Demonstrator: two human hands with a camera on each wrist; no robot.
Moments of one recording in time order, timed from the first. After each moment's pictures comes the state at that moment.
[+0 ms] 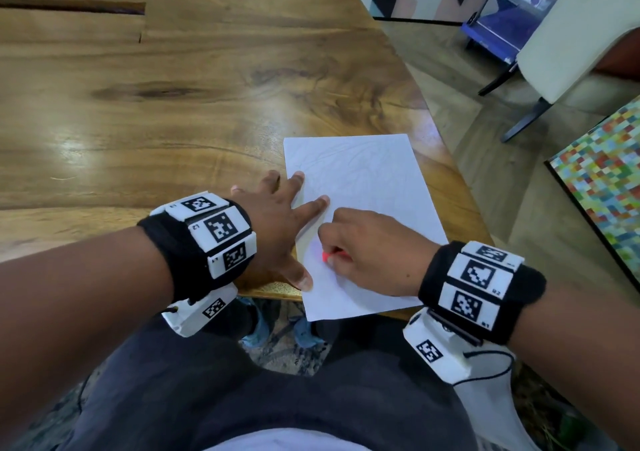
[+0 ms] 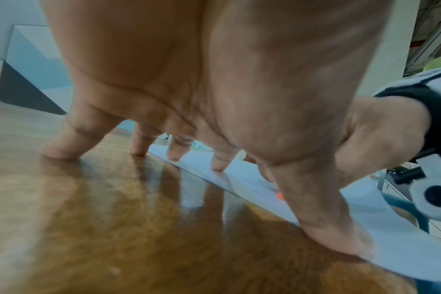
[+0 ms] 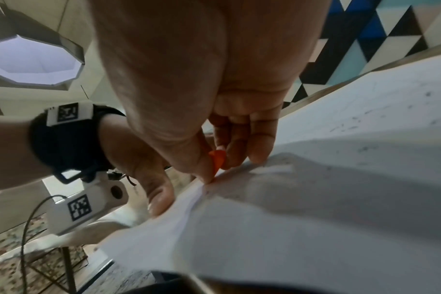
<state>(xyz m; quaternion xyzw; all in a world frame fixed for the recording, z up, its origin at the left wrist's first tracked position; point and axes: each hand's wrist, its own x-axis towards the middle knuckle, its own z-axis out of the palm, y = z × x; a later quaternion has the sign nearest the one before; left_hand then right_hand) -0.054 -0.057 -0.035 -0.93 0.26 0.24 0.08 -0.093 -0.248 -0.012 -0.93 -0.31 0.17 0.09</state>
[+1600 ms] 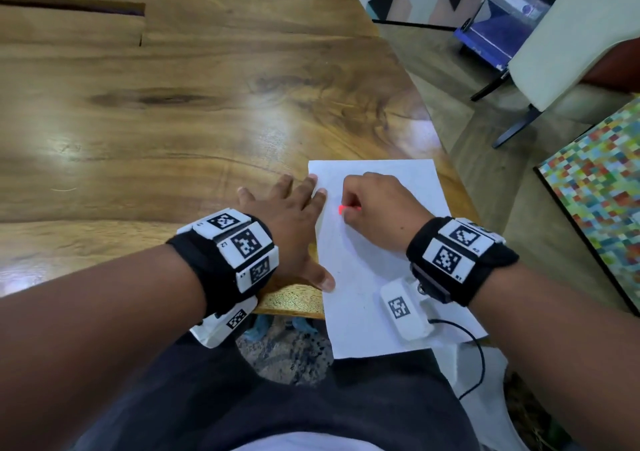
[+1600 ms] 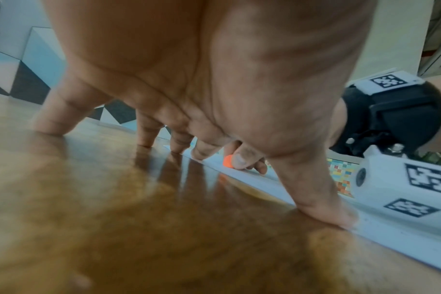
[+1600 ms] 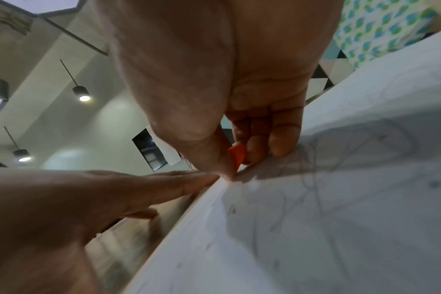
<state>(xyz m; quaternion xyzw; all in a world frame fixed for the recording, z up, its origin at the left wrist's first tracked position) -0.043 -0.062 -0.034 -0.94 0.22 0.25 0.01 -0.030 -0.242 -0.019 -0.98 -0.13 0.10 0.13</state>
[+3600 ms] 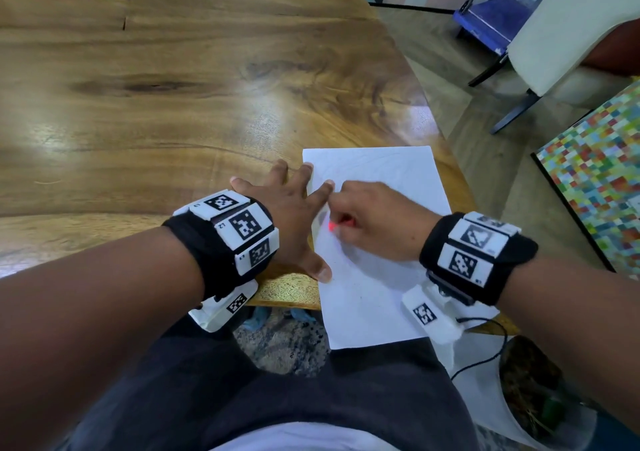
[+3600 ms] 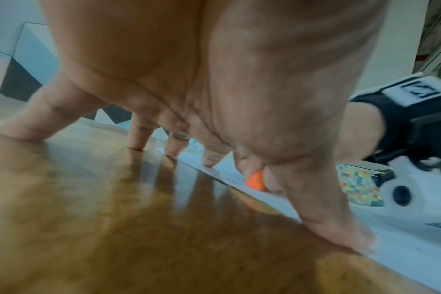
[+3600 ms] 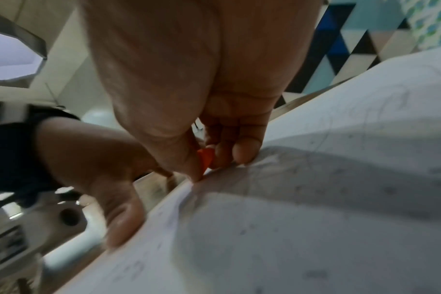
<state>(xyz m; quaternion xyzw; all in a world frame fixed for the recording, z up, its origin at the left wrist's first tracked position) -0.040 -0.070 -0.031 -0.94 0.23 0.24 0.04 -0.045 -0.252 -0.019 -0.94 -0.28 0.15 0.12</state>
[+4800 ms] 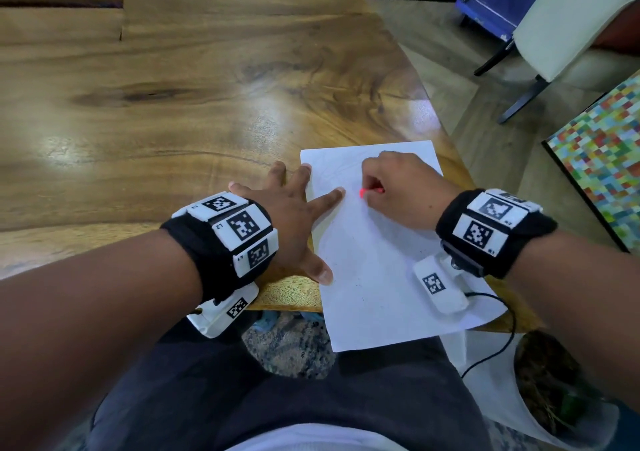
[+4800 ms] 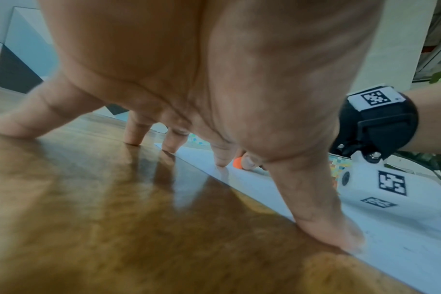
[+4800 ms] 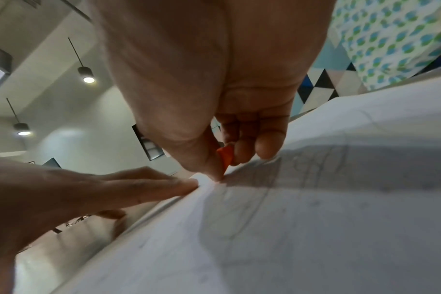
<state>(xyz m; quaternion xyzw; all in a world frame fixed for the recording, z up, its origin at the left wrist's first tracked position) -0.037 -0.072 -0.030 -0.94 0.24 0.24 0.05 -0.018 -0.282 -0.016 -0.98 -0.14 0.12 0.10</state>
